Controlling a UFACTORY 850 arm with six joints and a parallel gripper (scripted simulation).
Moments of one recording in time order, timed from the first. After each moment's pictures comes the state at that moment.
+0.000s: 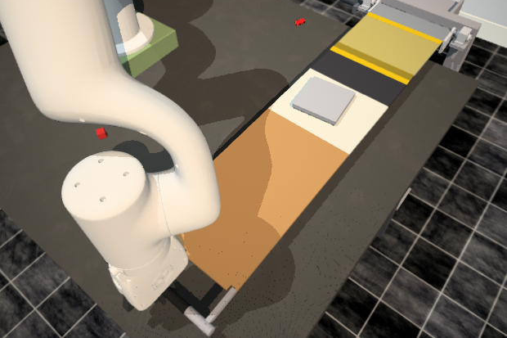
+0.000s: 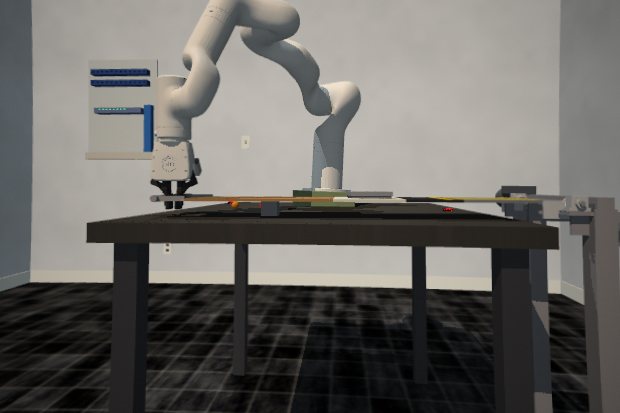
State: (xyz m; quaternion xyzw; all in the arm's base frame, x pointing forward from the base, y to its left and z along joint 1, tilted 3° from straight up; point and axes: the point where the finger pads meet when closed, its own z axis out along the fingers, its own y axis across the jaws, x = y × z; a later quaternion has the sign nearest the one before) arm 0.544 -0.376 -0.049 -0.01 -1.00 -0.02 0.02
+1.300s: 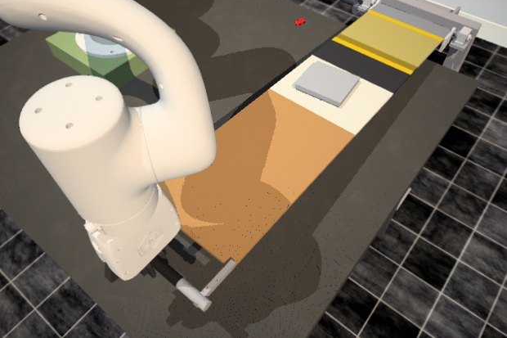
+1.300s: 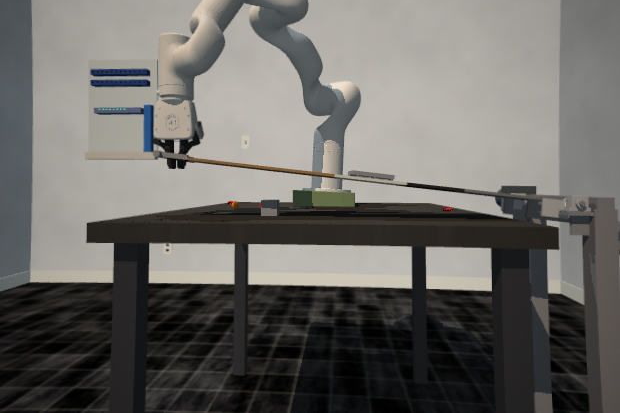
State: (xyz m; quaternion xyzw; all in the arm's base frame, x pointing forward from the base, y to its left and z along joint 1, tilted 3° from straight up) arm 0.547 -0.374 0.055 -0.01 -1.00 -0.02 0.02
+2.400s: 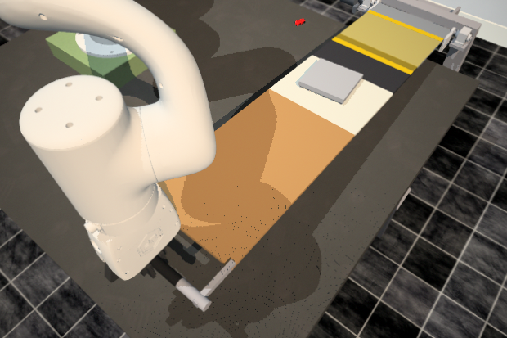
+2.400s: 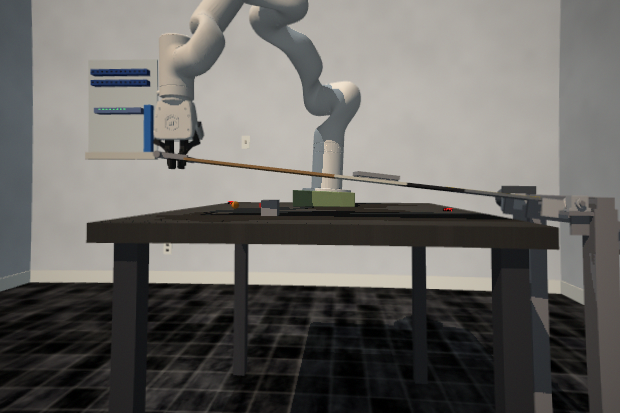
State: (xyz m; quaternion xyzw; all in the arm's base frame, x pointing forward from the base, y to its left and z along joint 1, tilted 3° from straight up) arm 0.546 -0.374 0.054 -0.01 -1.00 -0.02 0.01
